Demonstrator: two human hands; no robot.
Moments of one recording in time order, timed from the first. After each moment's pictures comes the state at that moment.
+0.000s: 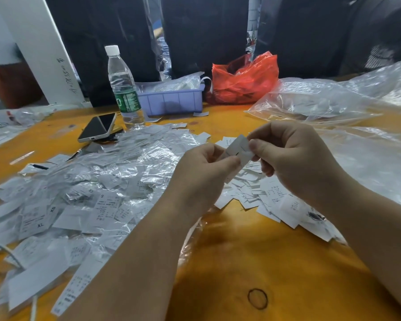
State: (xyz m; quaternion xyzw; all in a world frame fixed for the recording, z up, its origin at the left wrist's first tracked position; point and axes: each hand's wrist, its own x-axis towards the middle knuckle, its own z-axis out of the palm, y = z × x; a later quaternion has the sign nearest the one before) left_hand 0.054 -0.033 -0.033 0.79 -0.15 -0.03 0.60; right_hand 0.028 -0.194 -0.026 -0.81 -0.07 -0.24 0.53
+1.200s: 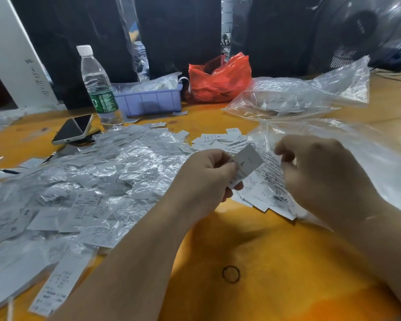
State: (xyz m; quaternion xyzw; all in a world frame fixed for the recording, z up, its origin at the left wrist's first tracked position) left_hand 0.036 -0.053 -0.043 0.77 -0.25 -0.10 0.57; right_hand -0.037 -0.225 -0.034 -0.94 0.06 -0.30 0.12
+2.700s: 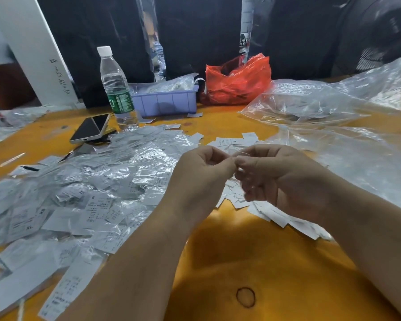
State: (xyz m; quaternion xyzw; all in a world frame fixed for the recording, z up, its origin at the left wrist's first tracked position) left_hand 0.045 -0.042 -0.036 0.77 -0.17 0.00 0.61; right_hand 0.016 -0.196 -0.028 -0.63 -0.05 0.07 0.77
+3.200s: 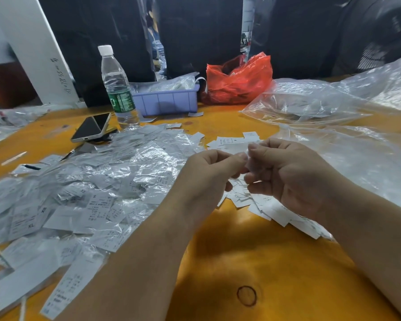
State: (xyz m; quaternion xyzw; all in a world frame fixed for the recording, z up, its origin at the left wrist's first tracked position) left_hand 0.044 -0.045 -0.035 0.75 -0.16 -0.08 0.64; right_hand 0.018 -0.197 -0.029 -0.62 0.01 -0.01 0.79
